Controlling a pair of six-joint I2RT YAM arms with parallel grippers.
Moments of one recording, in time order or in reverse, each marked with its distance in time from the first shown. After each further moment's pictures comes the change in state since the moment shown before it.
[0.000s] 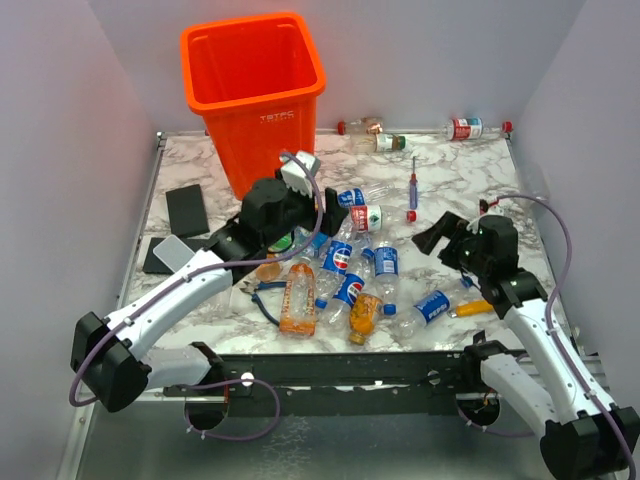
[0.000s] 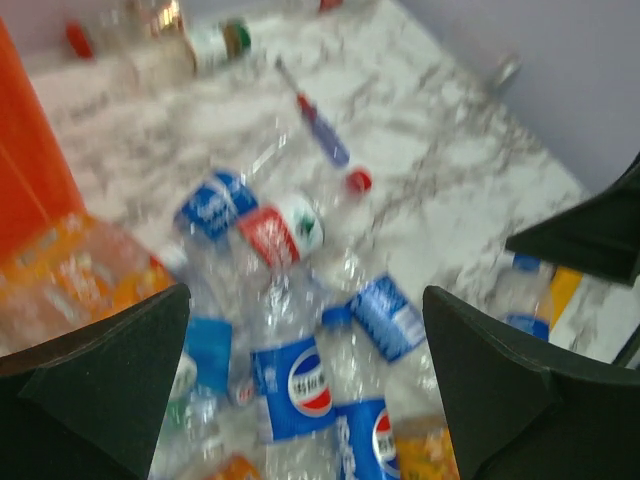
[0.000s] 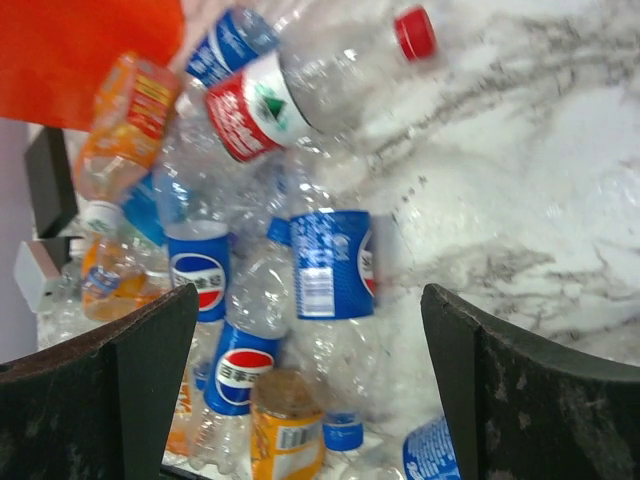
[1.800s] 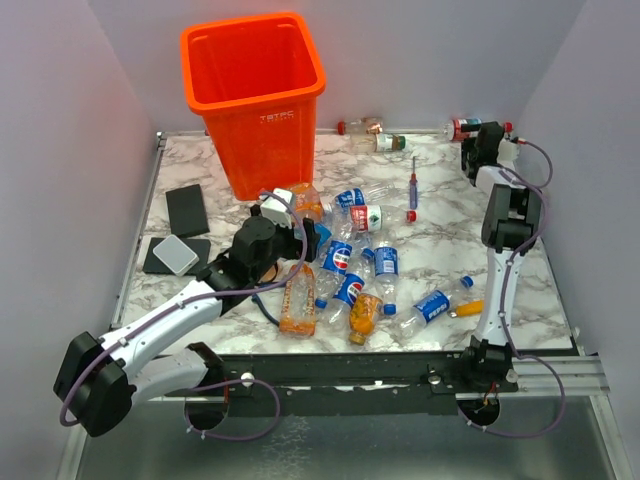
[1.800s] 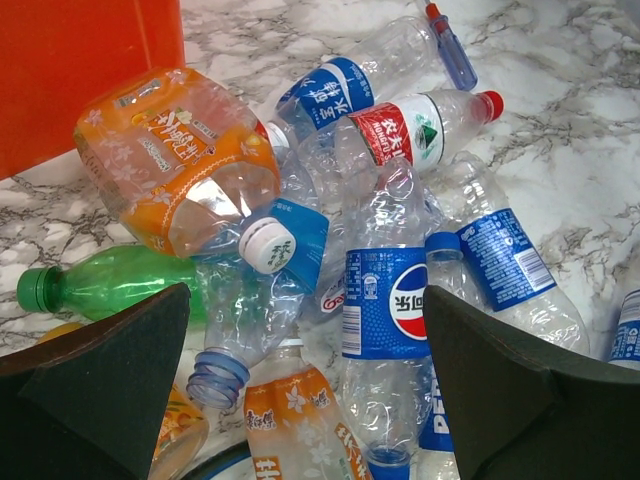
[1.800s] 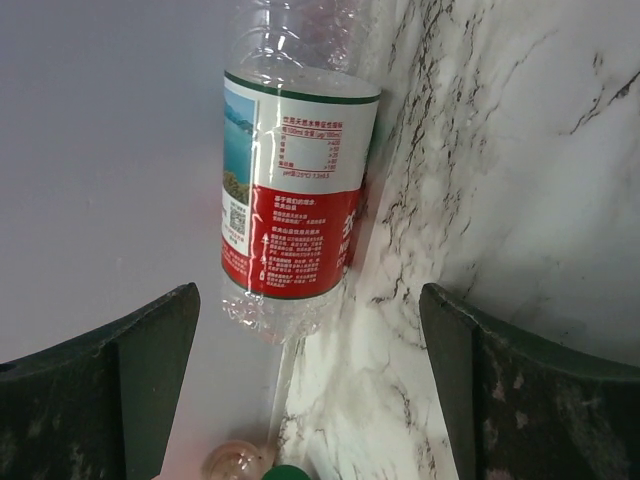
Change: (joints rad) left arm 0.000 -0.177 -0.440 0.068 -0.191 -0.036; right arm -0.352 1.724 1.233 0.613 0.285 0.640
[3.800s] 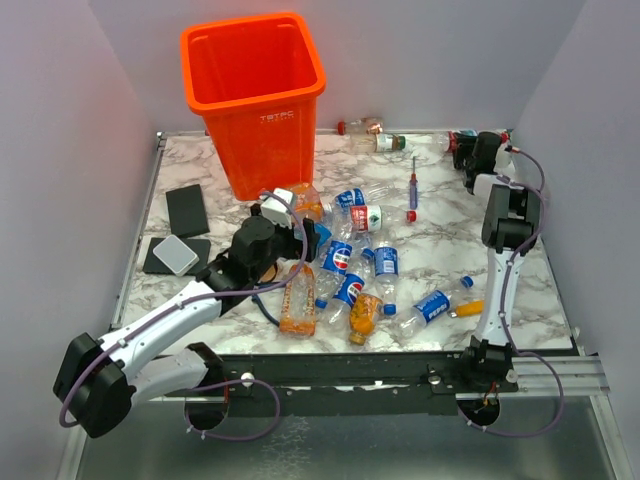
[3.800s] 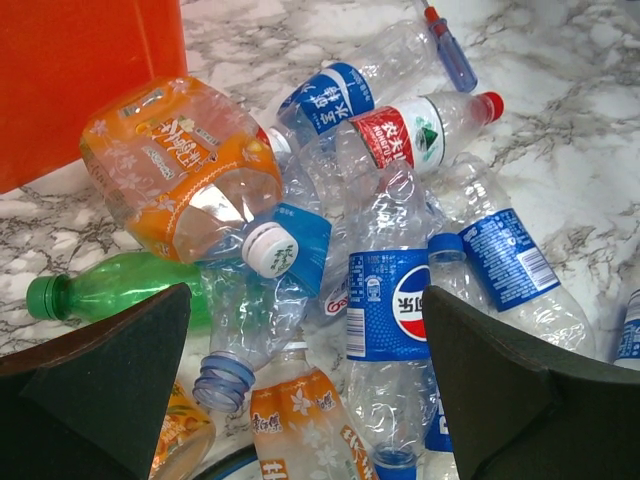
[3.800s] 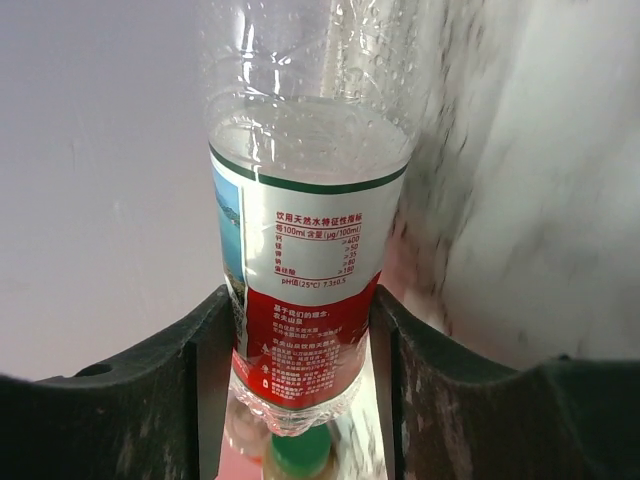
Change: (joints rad) left arm 0.002 0.011 0.001 0.004 0.005 0.019; right arm 0.004 0.052 -0.042 0.137 -0.135 0.121
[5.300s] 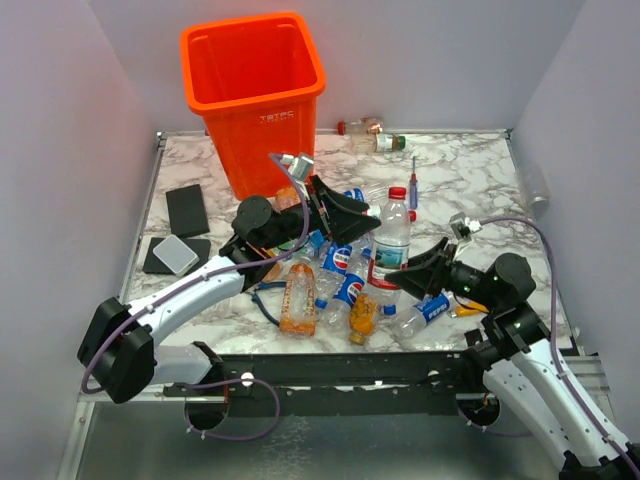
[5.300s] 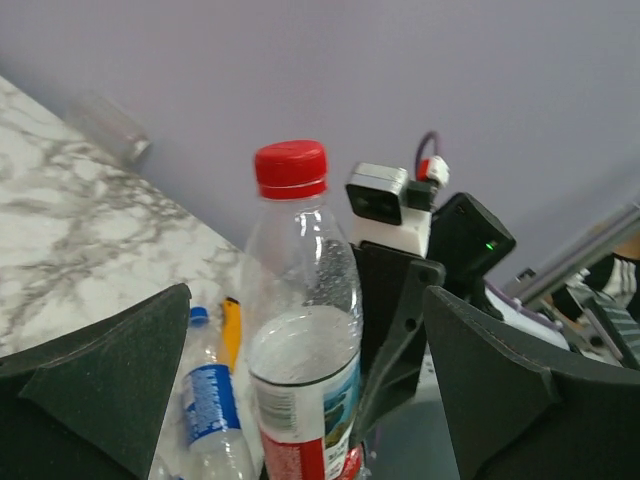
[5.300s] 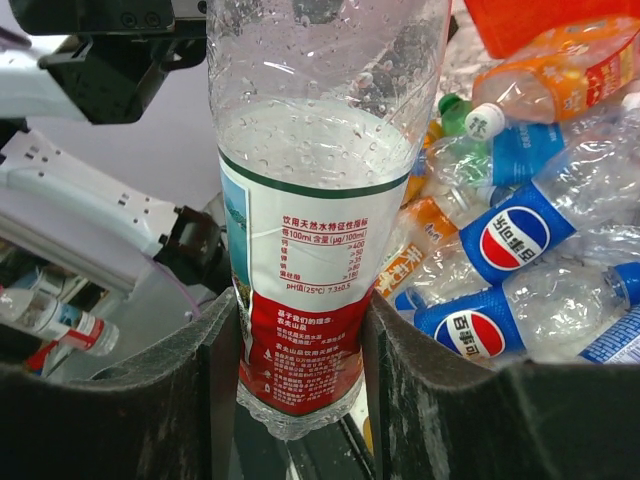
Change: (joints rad) left arm -0.011 0.181 0.170 0.612 0.657 -0.566; right arm 0.551 -2.097 -1.420 -0.332 -0.697 -0.811
